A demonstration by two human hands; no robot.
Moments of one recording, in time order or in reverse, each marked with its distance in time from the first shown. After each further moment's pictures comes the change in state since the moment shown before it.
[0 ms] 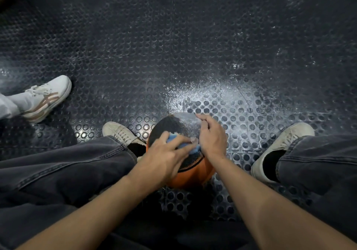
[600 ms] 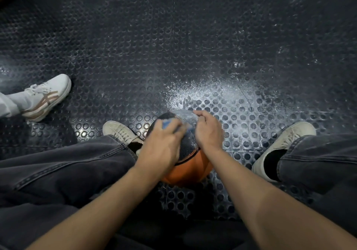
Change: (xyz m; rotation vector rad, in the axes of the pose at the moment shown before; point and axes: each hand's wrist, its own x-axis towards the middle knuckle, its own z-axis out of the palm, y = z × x) left_hand 0.021 0.000 -0.002 0.110 0.123 -0.246; right_hand 0.011 -0.010 0.010 0.013 -0.033 0.039
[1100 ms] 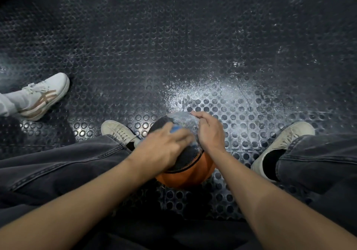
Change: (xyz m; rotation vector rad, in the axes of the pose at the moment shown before) left_hand 0.002 -0.007 -0.019 0.088 -0.150 0.367; right_hand 0.002 0.009 -0.004 0.002 -0.036 -0.033
